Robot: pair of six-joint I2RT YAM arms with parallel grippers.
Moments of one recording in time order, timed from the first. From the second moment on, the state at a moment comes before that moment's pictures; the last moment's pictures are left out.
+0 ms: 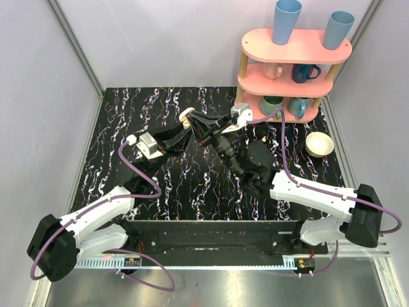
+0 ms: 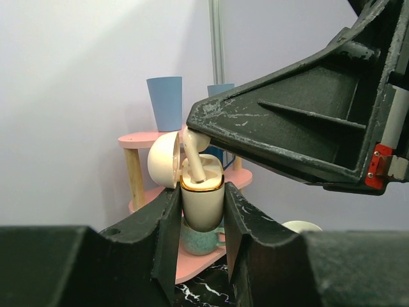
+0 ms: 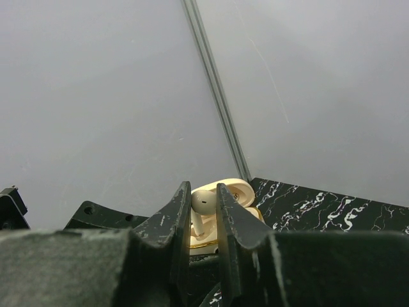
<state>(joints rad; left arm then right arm) -0.67 1.01 0.54 1.13 0.19 -0.05 1.10 1.32 1.06 0.77 0.40 0.17</state>
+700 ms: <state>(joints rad) -0.68 1.02 0.54 1.17 0.16 -0.05 1.10 1.33 1.05 0.78 0.38 0.18</state>
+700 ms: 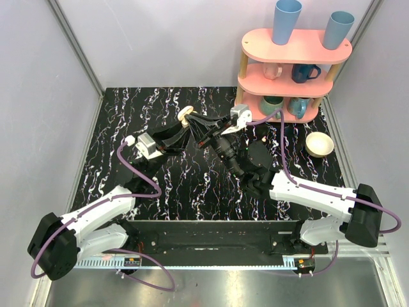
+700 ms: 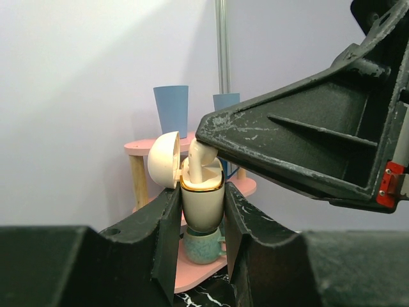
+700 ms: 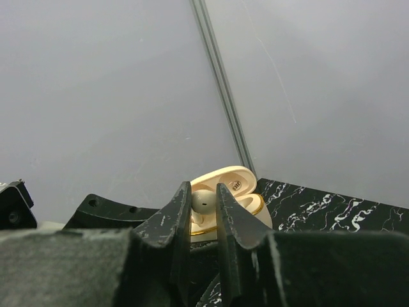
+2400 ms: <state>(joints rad) -0.68 0.77 0.49 0.98 0.15 0.09 0.33 1.32 1.10 -0.14 0.41 0.58</state>
